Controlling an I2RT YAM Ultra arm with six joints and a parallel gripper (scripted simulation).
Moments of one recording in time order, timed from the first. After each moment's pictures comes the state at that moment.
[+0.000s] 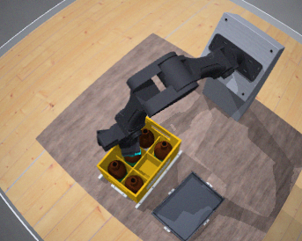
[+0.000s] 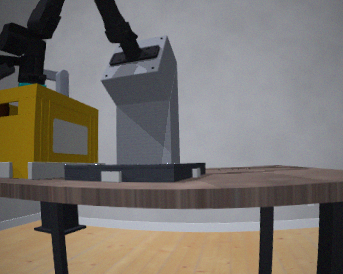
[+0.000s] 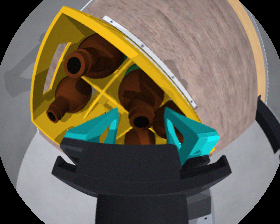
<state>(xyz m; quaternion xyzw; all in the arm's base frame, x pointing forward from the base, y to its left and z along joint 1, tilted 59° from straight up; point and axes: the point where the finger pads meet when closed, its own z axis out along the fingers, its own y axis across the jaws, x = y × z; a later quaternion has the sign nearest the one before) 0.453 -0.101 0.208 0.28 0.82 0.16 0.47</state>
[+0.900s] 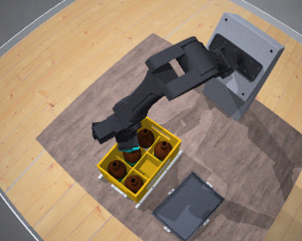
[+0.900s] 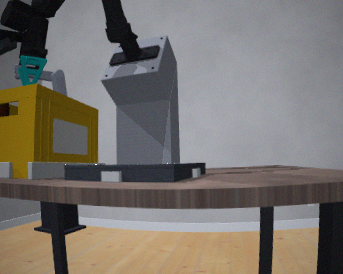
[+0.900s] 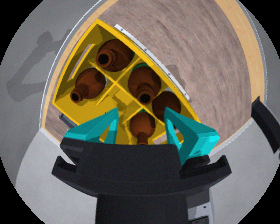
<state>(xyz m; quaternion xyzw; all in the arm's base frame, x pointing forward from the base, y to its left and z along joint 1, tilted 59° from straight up) 0.401 -0.100 0.249 0.28 0.82 0.16 0.48</state>
